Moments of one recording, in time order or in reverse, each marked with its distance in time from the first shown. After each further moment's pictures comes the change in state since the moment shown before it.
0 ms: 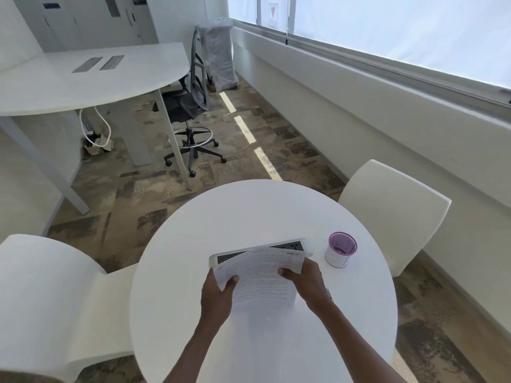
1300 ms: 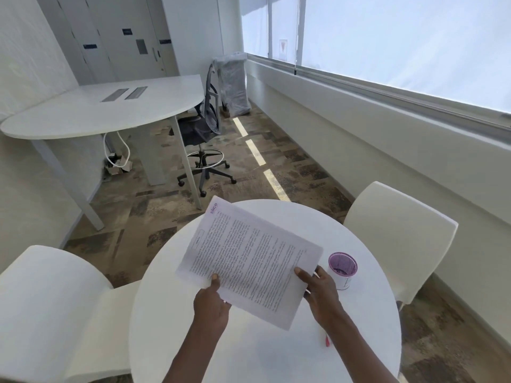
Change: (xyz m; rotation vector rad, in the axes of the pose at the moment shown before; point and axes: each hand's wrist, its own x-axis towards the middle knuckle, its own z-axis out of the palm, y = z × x) left_hand -0.004 0.038 0.006 -0.924 0.057 -0.439; right_hand 0.011 -0.002 -0.041 0.578 -0.045 0.106
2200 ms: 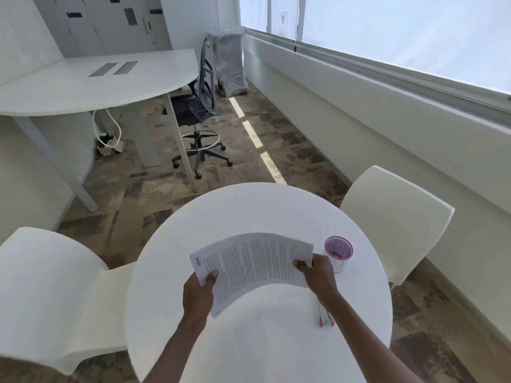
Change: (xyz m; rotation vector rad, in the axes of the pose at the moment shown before) left_hand 0.032 -0.019 -0.045 0.783 0.096 0.345; right_hand 0.011 -0.001 -0.007 -0.839 0.162 -0.116
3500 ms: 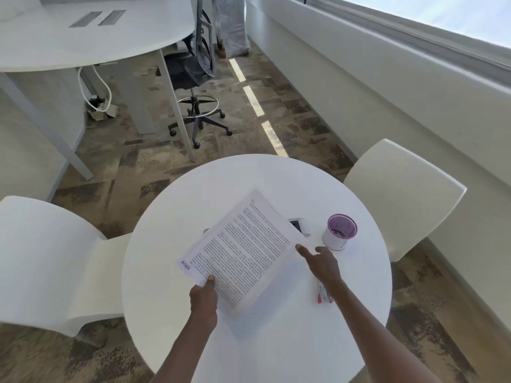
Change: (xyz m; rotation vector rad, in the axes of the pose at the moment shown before) left_hand -0.011 -0.062 0.021 -0.223 0.131 -0.502; right_hand 0.018 0.053 0.003 -0.231 -0.028 0.304
